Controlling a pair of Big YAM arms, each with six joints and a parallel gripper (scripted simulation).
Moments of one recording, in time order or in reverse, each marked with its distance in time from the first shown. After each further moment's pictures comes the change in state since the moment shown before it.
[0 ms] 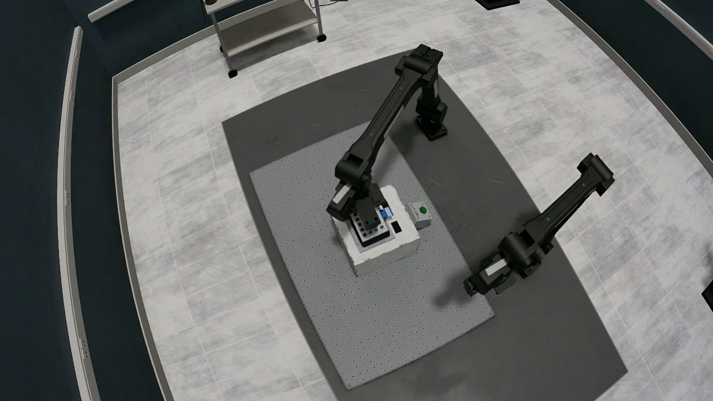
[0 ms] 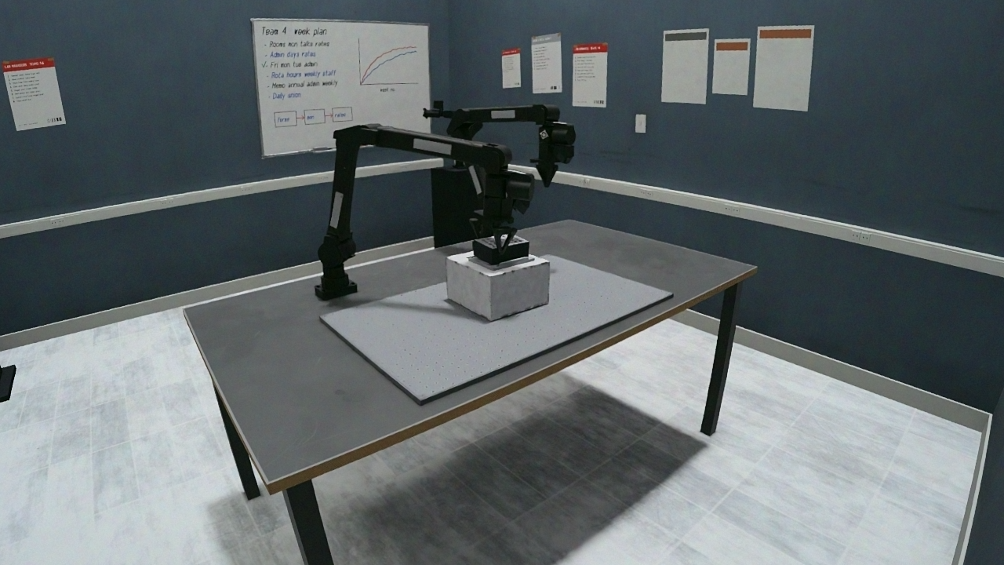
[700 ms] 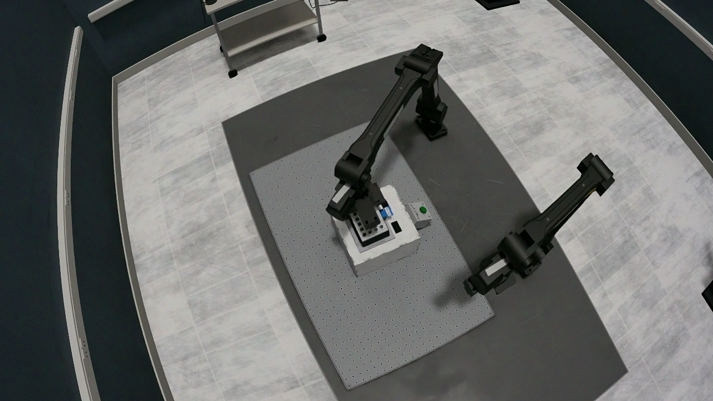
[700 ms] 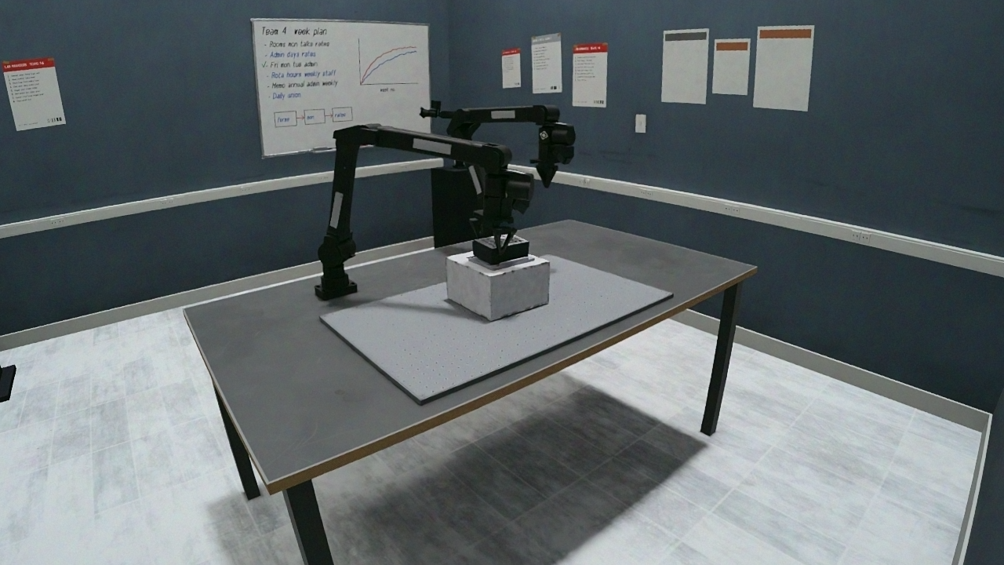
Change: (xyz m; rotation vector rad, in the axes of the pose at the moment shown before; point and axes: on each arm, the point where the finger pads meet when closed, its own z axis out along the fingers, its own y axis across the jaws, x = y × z) left arm 0.001 0.000 0.002 0.000 0.004 0.000; right arm 0.001 0.000 -0.001 0.000 0.000 0.002
